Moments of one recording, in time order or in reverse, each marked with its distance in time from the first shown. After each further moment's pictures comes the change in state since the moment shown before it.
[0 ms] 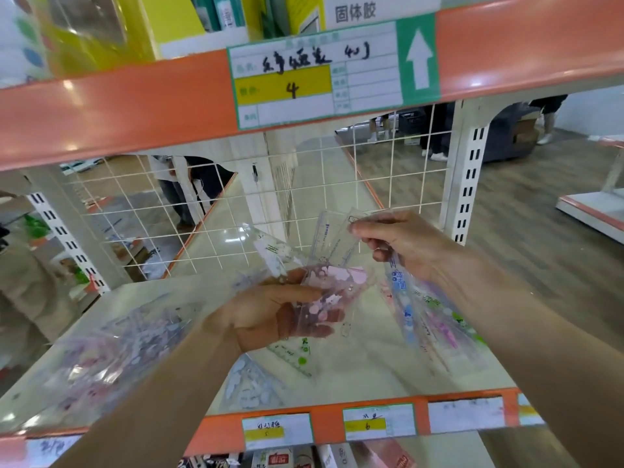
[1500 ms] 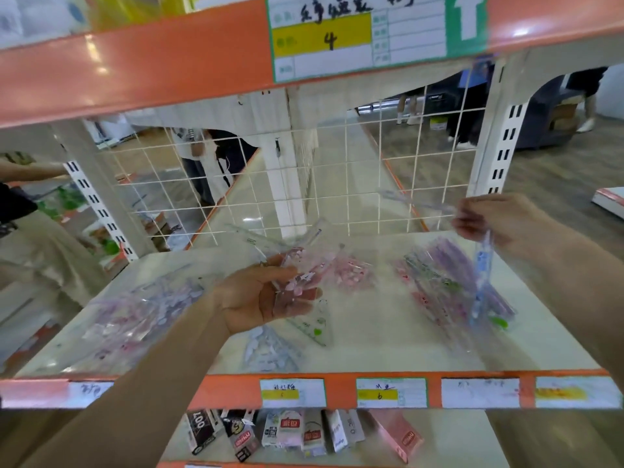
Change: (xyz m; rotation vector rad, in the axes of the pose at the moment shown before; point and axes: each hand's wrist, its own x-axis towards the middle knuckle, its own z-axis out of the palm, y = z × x) left_hand -0.020 -0.015 -0.039 -0.151 0.224 0.035; right_hand 0.014 0.022 -0.086 0.103 0.338 0.079
